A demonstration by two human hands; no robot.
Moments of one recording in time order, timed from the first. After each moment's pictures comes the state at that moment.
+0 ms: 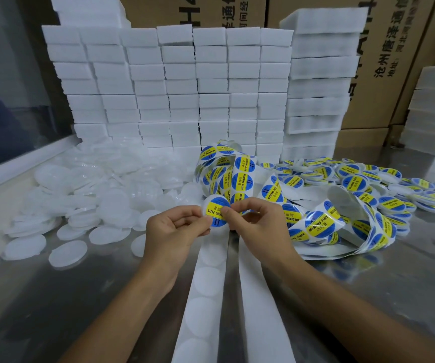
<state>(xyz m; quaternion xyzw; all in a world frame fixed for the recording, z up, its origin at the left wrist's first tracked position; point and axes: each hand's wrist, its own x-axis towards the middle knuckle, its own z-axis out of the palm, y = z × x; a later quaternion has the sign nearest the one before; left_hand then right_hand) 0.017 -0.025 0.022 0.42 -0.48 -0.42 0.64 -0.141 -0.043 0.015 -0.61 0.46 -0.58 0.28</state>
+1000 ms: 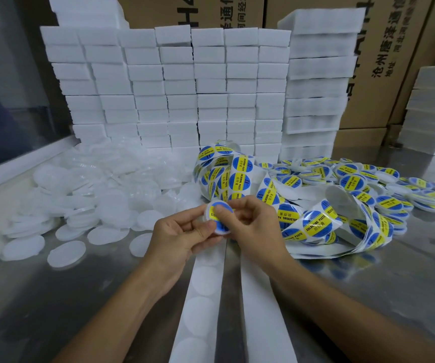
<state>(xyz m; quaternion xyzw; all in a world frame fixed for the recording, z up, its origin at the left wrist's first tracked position) 0.017 -0.022 0.020 0.30 -0.49 -0.59 0.57 -0.135 -0.042 0.009 -0.60 0.41 -0.59 0.34</state>
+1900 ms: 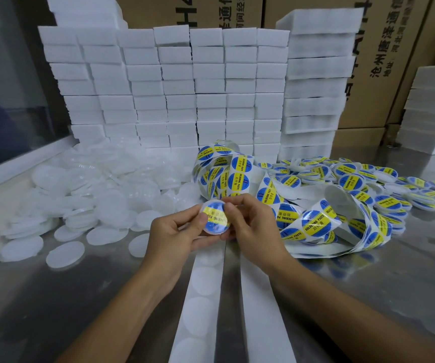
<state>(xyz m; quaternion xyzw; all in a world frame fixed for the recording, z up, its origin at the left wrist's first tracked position) 0.015 -0.024 0.017 0.34 -0.48 -0.54 0.60 -0.137 -0.044 0.010 -0.63 0.40 -0.59 0.32</state>
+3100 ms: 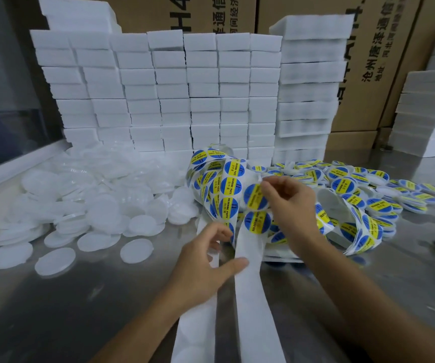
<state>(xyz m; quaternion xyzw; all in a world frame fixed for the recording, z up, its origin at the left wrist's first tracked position) -0.013 -0.020 -0.008 0.46 -0.72 -0.31 0.42 -0.196 -0.064 0.039 -0.51 0.47 -0.67 0.26</state>
